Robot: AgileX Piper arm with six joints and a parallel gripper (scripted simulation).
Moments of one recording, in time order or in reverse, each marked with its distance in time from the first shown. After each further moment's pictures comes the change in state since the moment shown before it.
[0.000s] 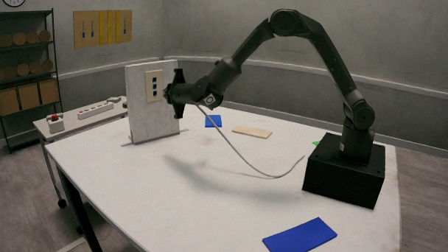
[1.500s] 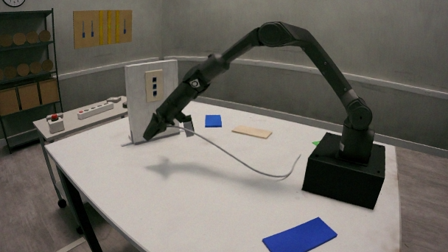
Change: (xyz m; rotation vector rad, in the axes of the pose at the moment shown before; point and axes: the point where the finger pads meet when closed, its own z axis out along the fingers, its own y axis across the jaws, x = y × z) arm 0.085 -0.121 -0.028 1.125 0.217 0.805
